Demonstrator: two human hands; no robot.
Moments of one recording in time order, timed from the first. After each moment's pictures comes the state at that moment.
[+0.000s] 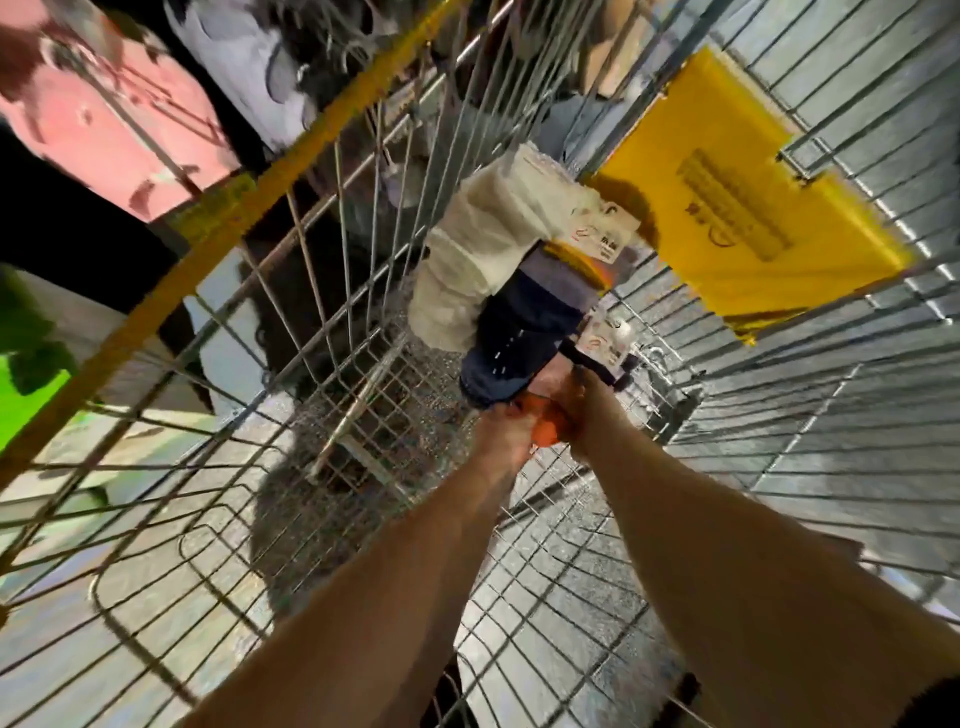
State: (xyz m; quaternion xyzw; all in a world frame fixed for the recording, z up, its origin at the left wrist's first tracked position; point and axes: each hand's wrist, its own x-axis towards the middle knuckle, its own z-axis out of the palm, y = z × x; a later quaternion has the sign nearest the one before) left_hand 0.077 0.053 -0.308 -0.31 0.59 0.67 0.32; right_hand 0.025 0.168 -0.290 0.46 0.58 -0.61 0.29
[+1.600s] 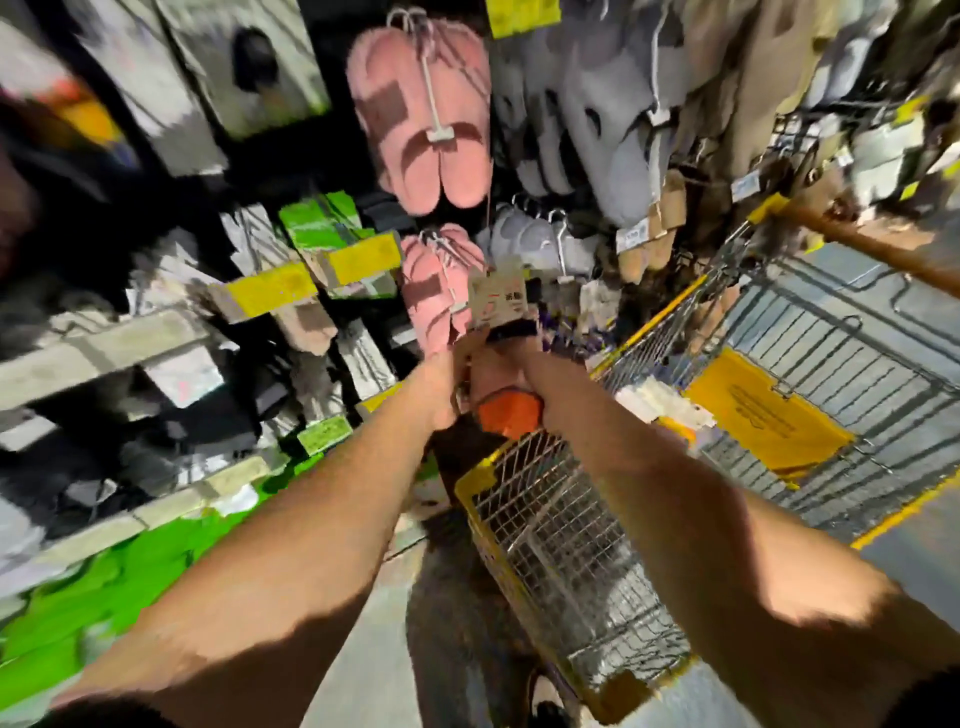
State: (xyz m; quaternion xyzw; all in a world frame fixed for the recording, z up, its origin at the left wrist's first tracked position) left_hand 0.219 -0.248 0.169 -0.28 0.54 0.78 0.10; right_hand 0.167 -0.118 0.168 0.10 0.69 -0.64 0.34
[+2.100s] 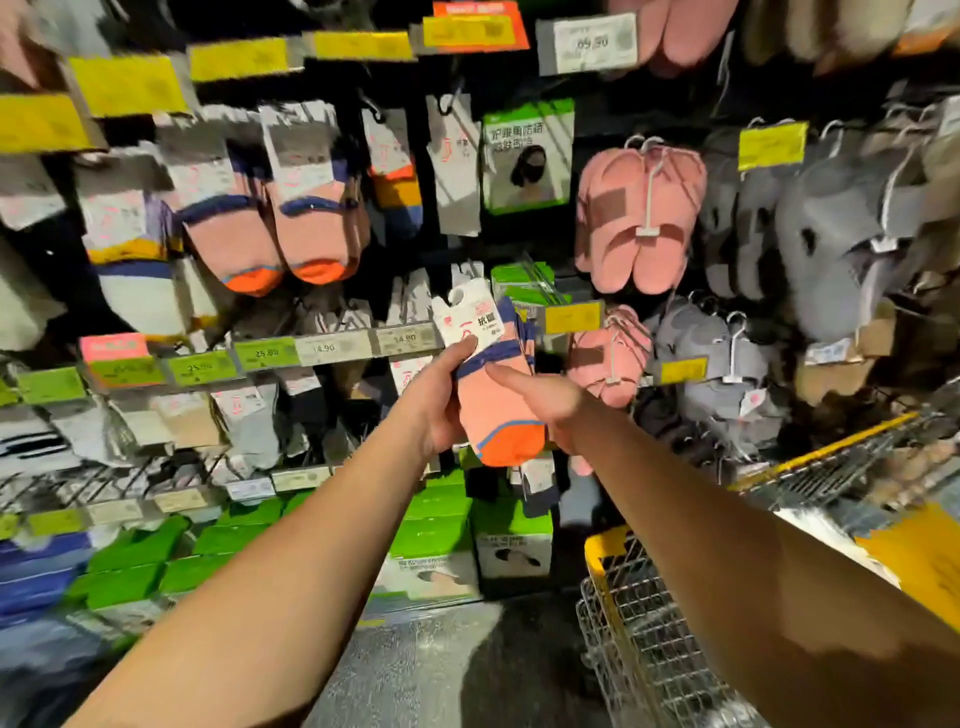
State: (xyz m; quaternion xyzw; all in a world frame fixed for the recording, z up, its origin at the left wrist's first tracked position) left_hand 0.386 -0.354 0.264 -0.32 0.45 0.82 -0.15; right_hand 0.288 -0.242 0.265 -0.23 0.67 -0.54 0.45
